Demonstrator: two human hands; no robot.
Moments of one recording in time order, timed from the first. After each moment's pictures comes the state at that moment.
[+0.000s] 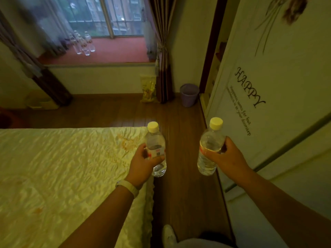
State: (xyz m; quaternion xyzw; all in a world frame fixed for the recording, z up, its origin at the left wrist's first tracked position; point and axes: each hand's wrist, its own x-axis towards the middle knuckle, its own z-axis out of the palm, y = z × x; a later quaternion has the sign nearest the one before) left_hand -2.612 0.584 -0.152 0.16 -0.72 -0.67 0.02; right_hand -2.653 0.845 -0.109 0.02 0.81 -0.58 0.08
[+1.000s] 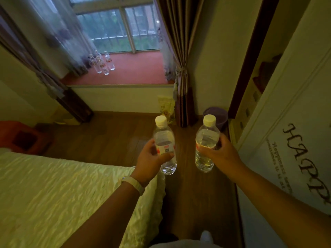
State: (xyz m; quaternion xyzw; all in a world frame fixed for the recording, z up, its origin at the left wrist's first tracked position) left_hand -3.029 0.570 -0.120 0.20 -0.72 -0.66 0.04; right_hand -3.108 0.795 -0.107 -0.04 0.76 -0.63 0.14
